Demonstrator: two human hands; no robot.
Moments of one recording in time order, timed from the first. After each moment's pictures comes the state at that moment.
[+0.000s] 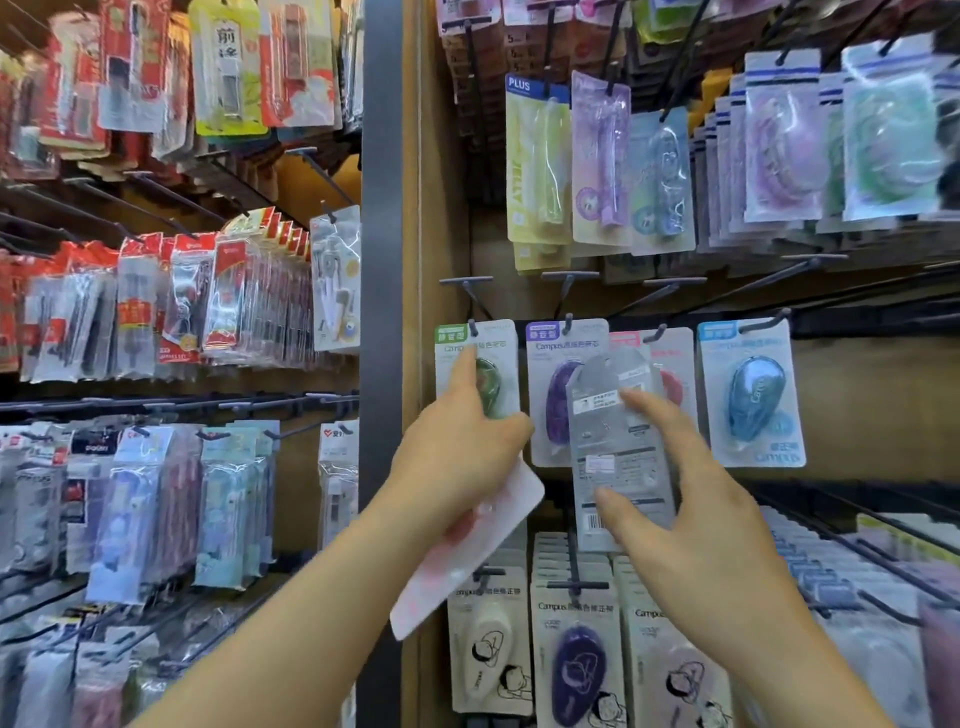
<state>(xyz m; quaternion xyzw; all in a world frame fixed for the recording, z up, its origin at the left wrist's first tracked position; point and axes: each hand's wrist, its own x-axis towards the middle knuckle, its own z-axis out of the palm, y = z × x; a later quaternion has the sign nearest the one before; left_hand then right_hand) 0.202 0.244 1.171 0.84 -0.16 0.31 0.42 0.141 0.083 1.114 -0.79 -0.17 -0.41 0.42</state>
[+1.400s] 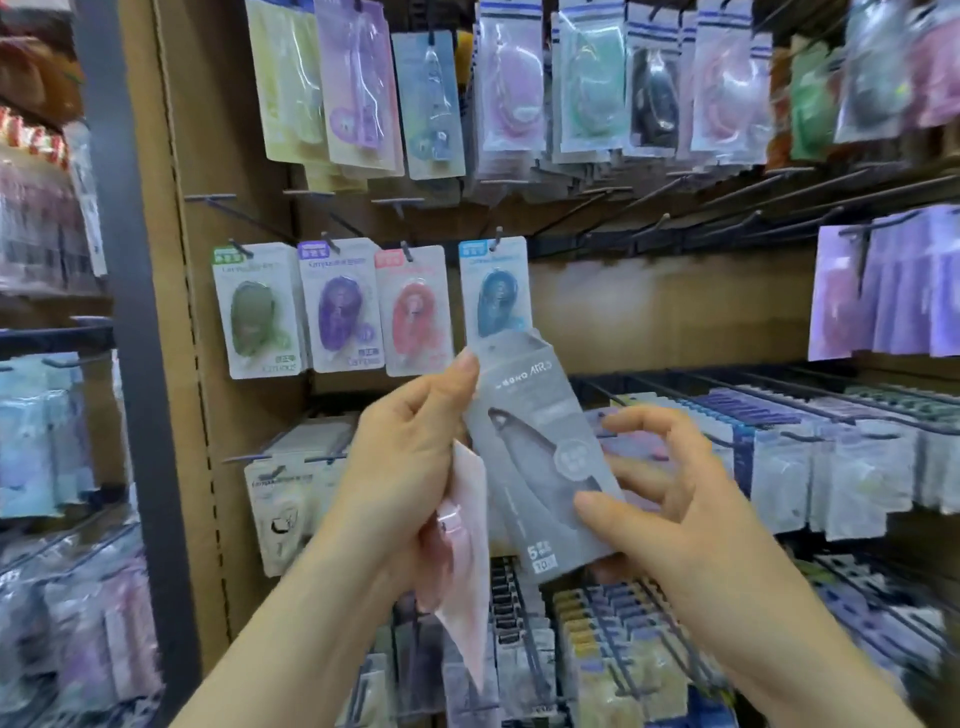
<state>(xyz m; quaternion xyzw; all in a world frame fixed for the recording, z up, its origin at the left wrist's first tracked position) 0.088 0.095 1.092 0.59 -0.28 0.09 0.75 0.017 -0.063 1.052 -0.68 -0.17 -0.25 0.67</state>
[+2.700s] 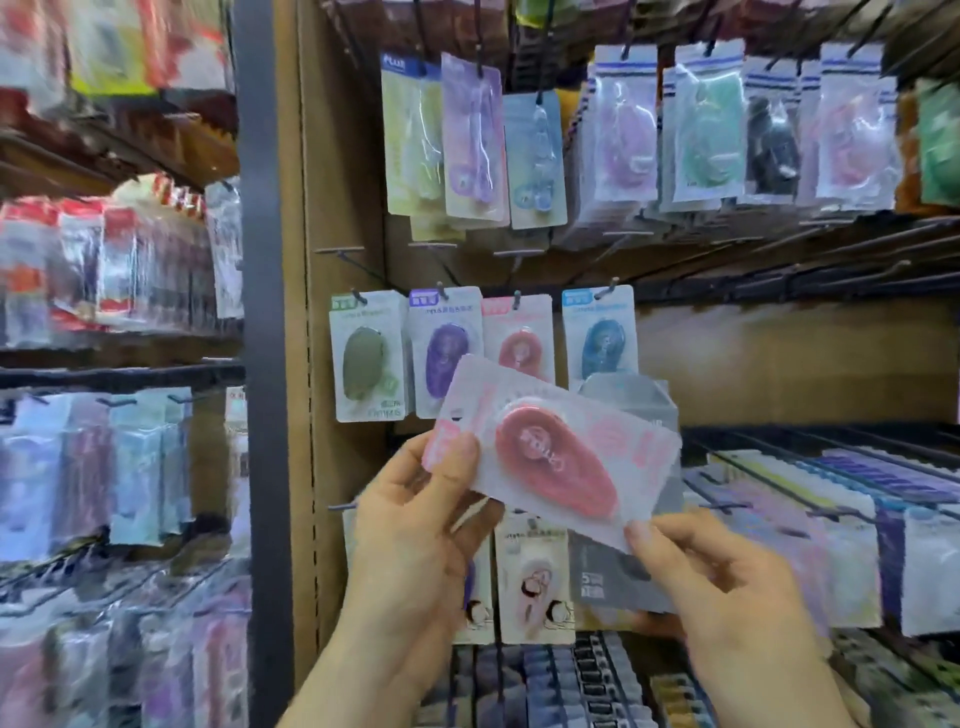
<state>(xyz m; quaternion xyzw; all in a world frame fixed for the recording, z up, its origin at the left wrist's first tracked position) 0.111 0.158 1.081 0.43 -0.25 0.13 0.85 0.070 -0.003 1.049 -0.62 -0.08 -0.34 0.70</state>
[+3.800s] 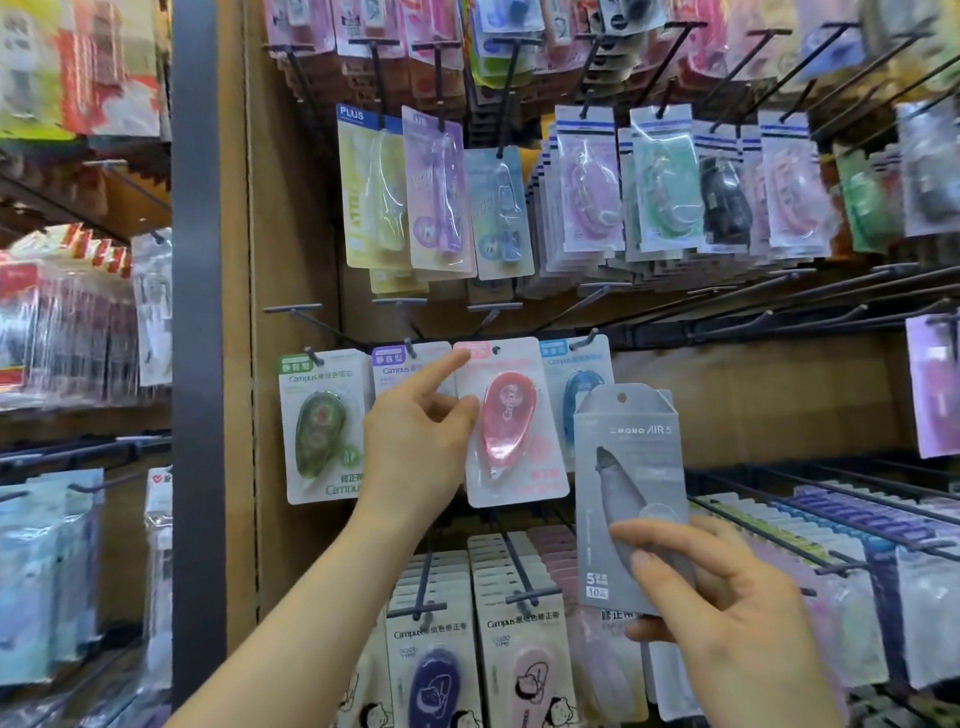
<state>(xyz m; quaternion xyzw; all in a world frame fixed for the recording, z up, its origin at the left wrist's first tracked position) 0.220 0.150 1.169 0.66 -0.31 0.37 0.57 0.116 -0.009 1.063 -0.63 -0.08 -0.46 0.62</state>
